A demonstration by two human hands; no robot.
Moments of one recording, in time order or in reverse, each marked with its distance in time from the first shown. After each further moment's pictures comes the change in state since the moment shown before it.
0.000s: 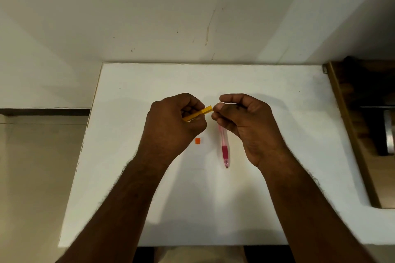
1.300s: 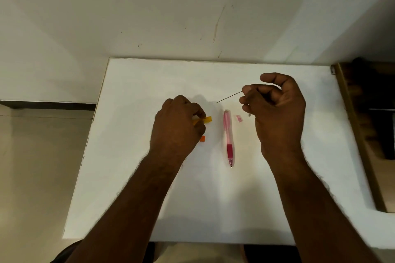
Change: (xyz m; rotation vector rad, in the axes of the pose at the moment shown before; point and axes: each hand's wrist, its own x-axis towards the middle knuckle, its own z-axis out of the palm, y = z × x) left_hand 0.002 -0.021 0.016 0.377 -0.062 0.017; right_hand 0.004 -0.005 -0.010 -0.116 0.251 -0.419
